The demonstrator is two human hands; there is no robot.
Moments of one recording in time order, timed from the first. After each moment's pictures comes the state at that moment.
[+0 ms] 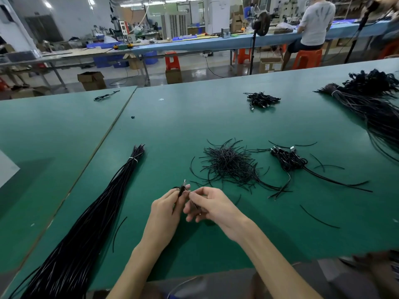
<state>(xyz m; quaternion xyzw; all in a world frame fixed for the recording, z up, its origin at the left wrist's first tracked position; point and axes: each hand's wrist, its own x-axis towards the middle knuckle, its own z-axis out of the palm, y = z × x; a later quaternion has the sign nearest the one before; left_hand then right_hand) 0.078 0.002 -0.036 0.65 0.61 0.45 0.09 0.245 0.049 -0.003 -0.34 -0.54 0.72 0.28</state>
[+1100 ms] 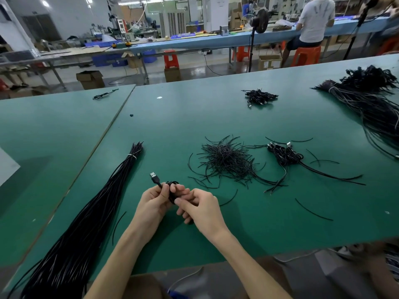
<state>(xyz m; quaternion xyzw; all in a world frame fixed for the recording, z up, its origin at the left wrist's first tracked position) 0.056 0.000 -0.029 0.40 0.42 0.61 0.54 0.219 0.023 -0.029 -0.39 -0.62 0.56 0.39</state>
